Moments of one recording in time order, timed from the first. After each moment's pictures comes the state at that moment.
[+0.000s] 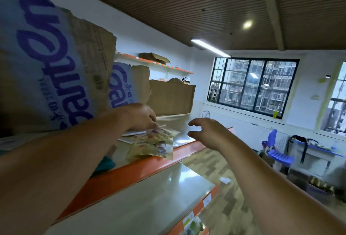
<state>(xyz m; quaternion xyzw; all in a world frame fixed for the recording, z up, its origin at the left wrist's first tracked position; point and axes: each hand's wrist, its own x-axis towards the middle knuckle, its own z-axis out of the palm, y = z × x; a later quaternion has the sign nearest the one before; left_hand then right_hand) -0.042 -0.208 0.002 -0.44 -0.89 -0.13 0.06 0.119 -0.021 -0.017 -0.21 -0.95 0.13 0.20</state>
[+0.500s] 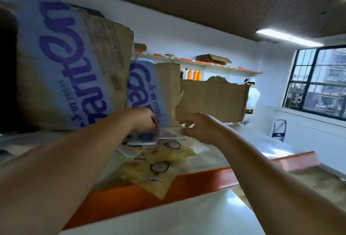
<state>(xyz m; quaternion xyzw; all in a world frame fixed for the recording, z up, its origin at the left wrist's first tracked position) -0.130 -0.154 -0.013 -0.22 -0.97 -0.09 0.01 -0.050 0.054 -0.023 0.07 -0.97 0.19 0.13</state>
